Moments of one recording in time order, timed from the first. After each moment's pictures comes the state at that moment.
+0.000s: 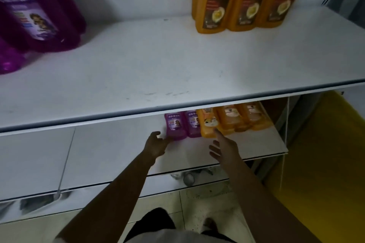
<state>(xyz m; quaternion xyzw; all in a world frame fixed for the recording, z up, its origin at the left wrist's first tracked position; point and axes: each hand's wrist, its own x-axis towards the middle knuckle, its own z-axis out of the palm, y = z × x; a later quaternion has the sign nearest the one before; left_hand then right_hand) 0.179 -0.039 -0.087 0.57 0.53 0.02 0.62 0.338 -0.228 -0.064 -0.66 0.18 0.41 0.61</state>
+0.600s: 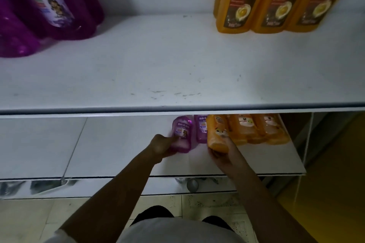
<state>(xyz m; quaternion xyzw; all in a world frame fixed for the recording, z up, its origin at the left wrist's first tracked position) 0.184 -0.027 -0.101 0.47 0.52 0.06 0.71 0.348 -0.215 -0.077 -0.41 0.24 0.51 0.72</state>
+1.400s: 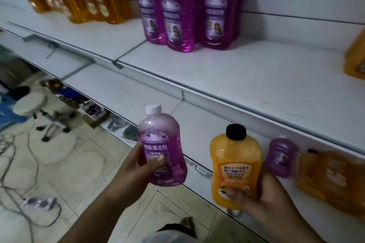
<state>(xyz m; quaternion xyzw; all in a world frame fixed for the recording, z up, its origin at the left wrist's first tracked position) -0.063 -0.191 0.122 0.43 0.44 0.42 0.66 0.225 -0.256 0.113 -0.54 -0.49 0.53 0.44</state>
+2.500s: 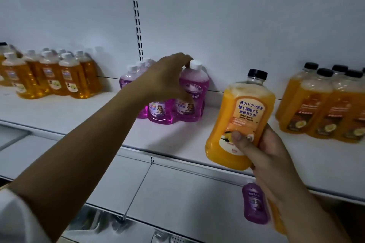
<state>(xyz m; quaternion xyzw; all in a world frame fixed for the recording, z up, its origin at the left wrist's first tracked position) 0.018 0.059 0.380 0.92 0.25 0.28 0.06 0.175 -0.171 0.286 -0.51 -0.46 0.31 0.66</state>
